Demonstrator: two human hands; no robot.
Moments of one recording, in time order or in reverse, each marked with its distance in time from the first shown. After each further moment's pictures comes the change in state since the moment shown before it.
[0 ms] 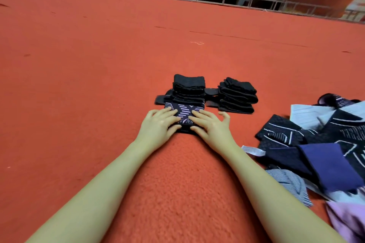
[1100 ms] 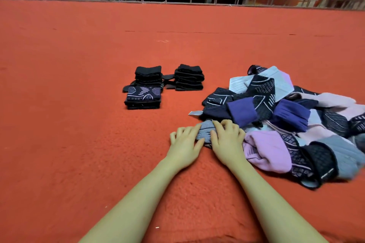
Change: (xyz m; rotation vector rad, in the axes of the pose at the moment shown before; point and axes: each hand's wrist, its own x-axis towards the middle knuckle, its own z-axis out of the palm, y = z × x) left_hand -0.072 0.241 0.001 -0.239 -0.319 -0.136; right_hand -0.208 0.027 -0.088 -0.113 0.207 0.499
